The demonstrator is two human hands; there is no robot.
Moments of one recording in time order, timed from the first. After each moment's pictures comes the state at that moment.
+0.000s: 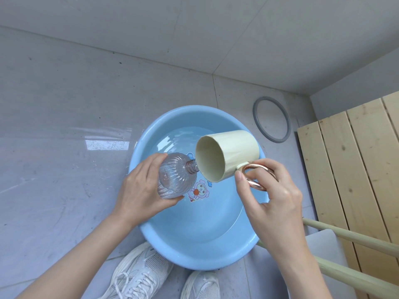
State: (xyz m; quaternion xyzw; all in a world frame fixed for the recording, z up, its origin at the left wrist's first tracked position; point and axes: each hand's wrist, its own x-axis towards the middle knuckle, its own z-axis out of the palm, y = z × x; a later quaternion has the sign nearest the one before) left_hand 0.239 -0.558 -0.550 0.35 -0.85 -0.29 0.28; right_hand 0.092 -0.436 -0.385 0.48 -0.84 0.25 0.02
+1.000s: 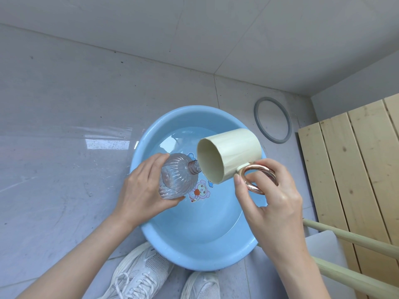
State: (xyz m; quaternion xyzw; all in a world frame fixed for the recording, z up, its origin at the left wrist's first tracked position) left_hand 0.239 -0.559 -0.552 0.34 -0.85 -0.27 0.30; right_hand 0.094 -0.435 -0.388 0.51 -0.82 0.23 0.06
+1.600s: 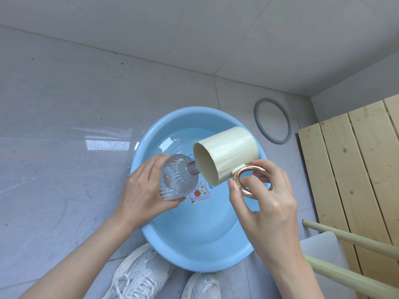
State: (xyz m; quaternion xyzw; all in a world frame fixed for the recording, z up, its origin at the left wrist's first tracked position) left_hand 0.240 -0.559 -0.550 0.35 -0.84 -0.28 0.29; right_hand 0.102 -0.436 -0.390 0.54 -0.81 0.20 0.09
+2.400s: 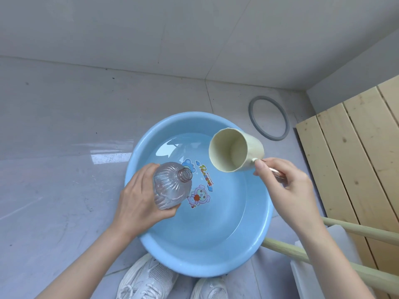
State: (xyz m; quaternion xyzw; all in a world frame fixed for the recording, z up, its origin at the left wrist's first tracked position) left_hand 0.238 -0.557 -0.546 0.34 -0.85 -0.26 0.29; right_hand 0.048 -0.431 -0.370 0.30 -0.88 0.34 -0.16
